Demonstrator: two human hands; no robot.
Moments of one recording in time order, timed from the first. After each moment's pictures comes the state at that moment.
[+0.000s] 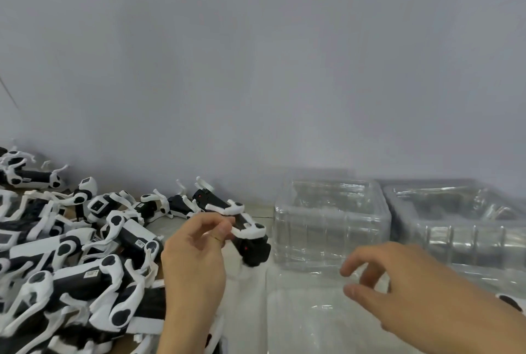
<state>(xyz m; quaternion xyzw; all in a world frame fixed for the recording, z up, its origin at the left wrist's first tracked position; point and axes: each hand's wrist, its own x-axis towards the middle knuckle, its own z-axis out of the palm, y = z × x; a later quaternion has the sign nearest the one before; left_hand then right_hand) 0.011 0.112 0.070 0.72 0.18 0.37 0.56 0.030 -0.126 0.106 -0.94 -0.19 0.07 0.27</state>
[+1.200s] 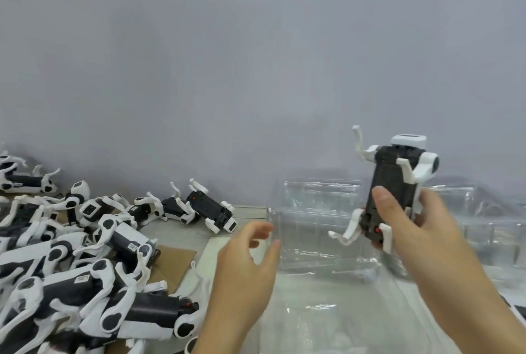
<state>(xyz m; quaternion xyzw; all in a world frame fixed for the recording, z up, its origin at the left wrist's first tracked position) 0.022 0.073 0.057 0.84 0.08 0.21 0.49 0.047 -0.122 0.105 -0.72 0.00 -0.11 0.69</state>
